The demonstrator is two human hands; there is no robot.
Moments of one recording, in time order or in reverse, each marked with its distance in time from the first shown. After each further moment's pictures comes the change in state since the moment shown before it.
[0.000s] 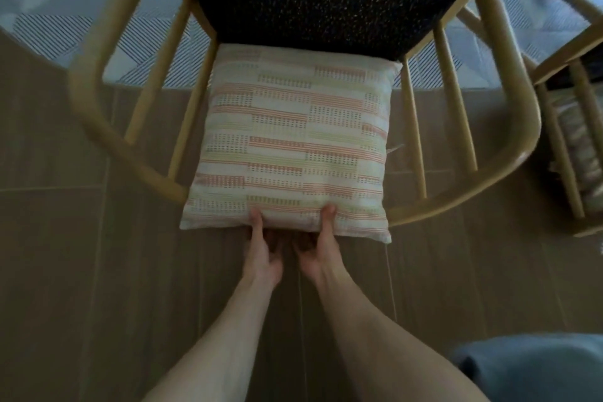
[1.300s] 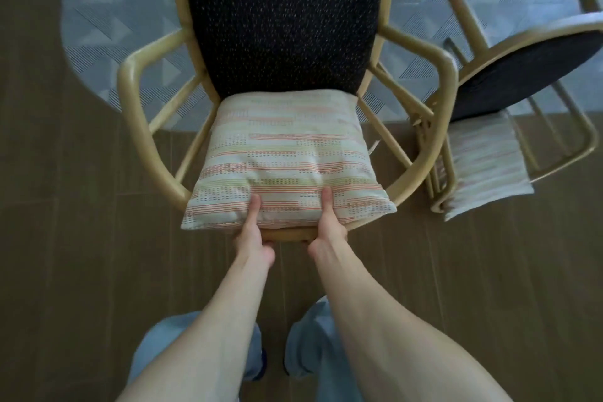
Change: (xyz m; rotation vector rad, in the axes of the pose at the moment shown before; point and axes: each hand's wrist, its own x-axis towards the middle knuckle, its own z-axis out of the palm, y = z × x) left_hand -0.391 0.102 0.184 0.039 0.252 -0.009; right_hand -0.382 -0.170 0.162 -0.183 0.467 0.009
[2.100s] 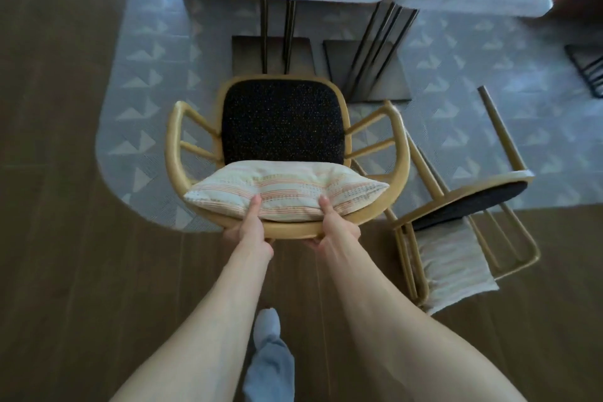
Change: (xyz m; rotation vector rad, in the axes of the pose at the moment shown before) left_hand -0.120 0.226 0.256 0.073 0.142 0.141; right_hand -0.176 -0.222 0.209 -0.167 0.015 -0.143
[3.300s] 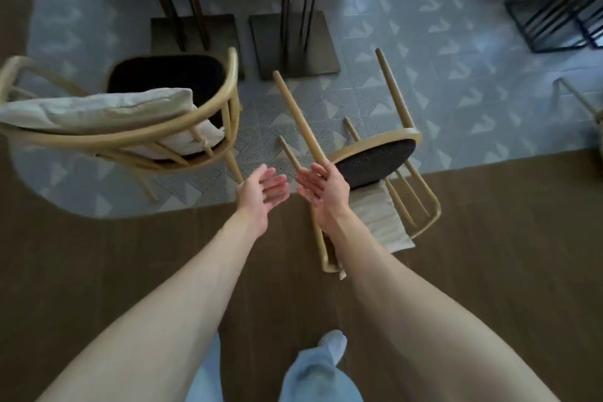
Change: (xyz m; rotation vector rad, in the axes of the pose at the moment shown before) left_hand -0.196 -0.266 0.168 0.368 -0.485 0.134; right_hand 0.093 -0.195 -0.310 0.086 -0.387 -0.224
